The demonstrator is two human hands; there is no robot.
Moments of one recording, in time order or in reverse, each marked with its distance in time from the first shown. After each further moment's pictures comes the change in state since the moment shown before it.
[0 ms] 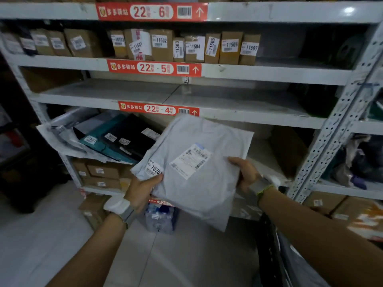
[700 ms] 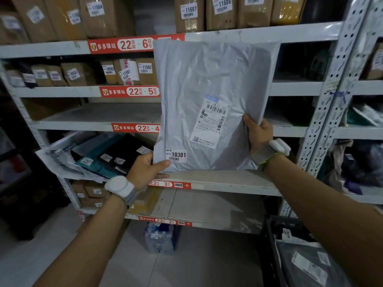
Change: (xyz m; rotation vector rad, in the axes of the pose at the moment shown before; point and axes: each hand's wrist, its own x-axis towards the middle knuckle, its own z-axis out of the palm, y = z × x) left_hand 0.015 0.079 0.074 0.298 -0.193 0.230; right_hand -0.013 -0.141 -0.016 -0.100 0.235 -0.758
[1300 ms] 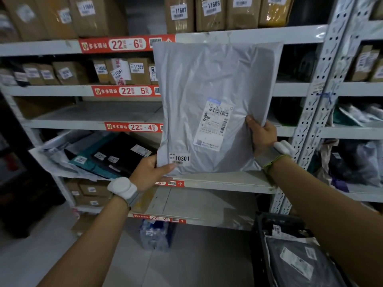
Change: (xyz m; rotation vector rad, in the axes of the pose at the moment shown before) left_hand -0.013 0.007 0.038 0.065 -0.090 0.014; right_hand 0.008 -0.013 -0.045 -0.044 0.018 0.039
